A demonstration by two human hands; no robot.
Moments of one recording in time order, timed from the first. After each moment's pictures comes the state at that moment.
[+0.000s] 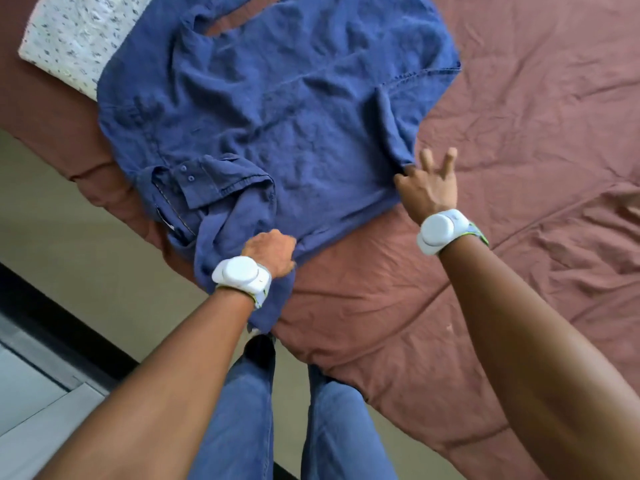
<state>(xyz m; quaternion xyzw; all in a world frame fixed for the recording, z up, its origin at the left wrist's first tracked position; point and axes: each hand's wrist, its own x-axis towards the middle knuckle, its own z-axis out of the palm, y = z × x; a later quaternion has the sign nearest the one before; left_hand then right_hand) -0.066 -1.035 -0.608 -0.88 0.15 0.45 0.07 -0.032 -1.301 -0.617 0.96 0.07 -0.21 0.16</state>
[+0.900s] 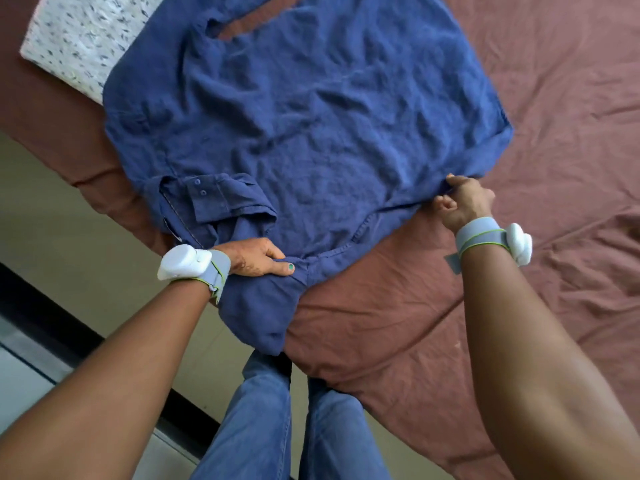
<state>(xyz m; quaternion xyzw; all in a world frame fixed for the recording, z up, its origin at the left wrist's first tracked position) -0.020 -0.972 -0.614 -0.74 0.08 0.63 -0.21 0.001 -1.326 -0.638 0.44 -0.62 -0.02 -0.65</state>
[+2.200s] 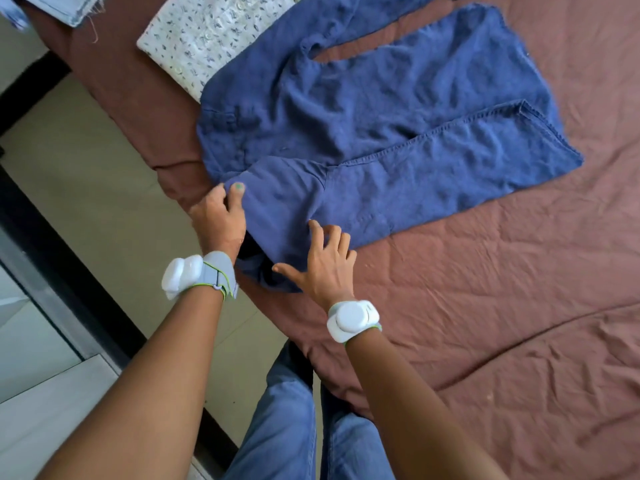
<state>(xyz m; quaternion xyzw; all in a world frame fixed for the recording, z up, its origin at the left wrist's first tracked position) 0.004 -0.870 -0.602 -0.89 -0.35 0.04 -0.31 -0.062 -1.037 -0.620 0.95 0.01 -0.23 -0.20</state>
